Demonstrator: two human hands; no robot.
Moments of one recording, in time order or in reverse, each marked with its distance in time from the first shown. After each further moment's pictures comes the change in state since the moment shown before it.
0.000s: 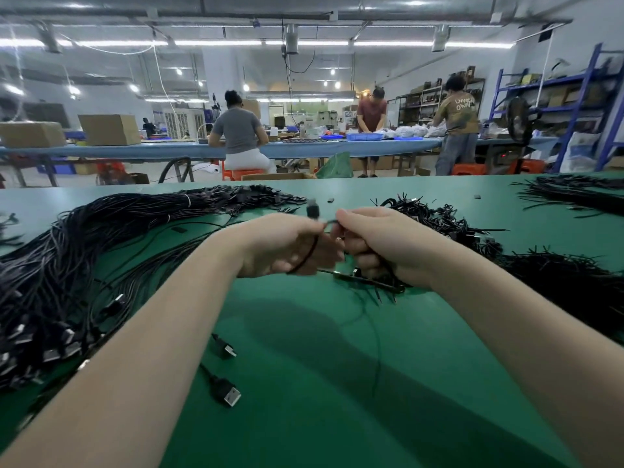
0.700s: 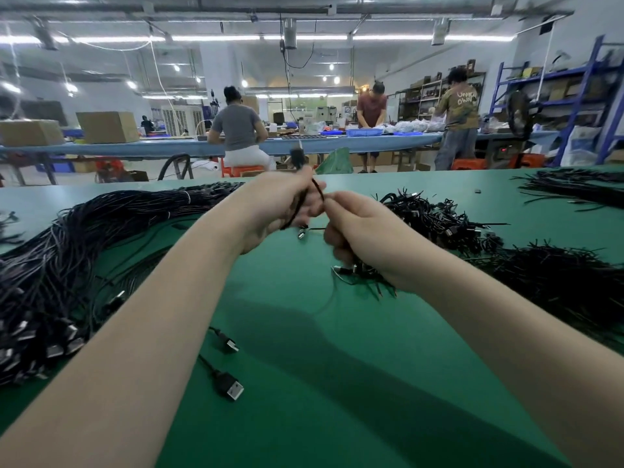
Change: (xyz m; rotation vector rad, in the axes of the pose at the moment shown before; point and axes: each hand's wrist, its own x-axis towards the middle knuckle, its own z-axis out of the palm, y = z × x) left_hand -0.004 0.024 -0.001 -0.180 0.314 0.255; right_hand 0.000 -0.002 0.024 -0.124 0.132 -0.236
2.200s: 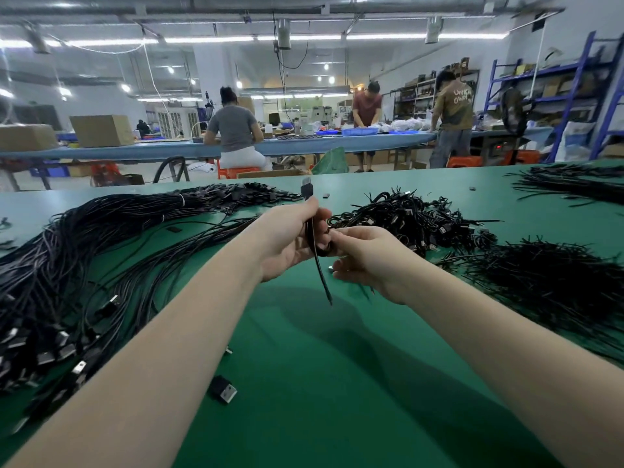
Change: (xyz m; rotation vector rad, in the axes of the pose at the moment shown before) left_hand 0.008 -0.034 0.022 -0.182 0.037 -0.170; right_hand 0.005 0.047 -0.009 0.291 0.089 0.303
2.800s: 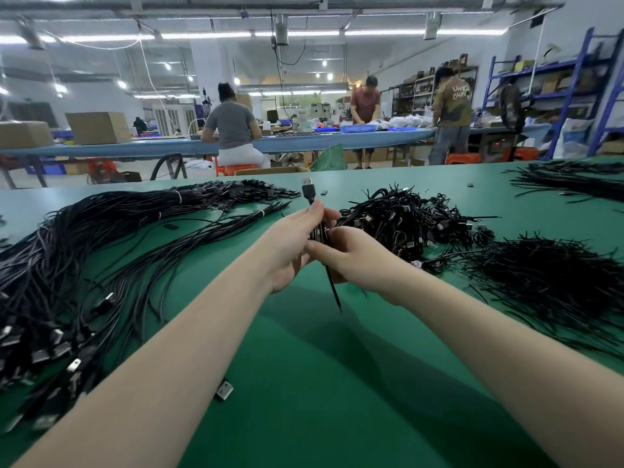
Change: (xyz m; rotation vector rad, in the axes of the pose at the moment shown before) left_hand 0.010 -0.025 0.006 -0.068 -0.037 0.144; right_hand -0.003 0.004 0.005 -0.485 -0.117 -0.284
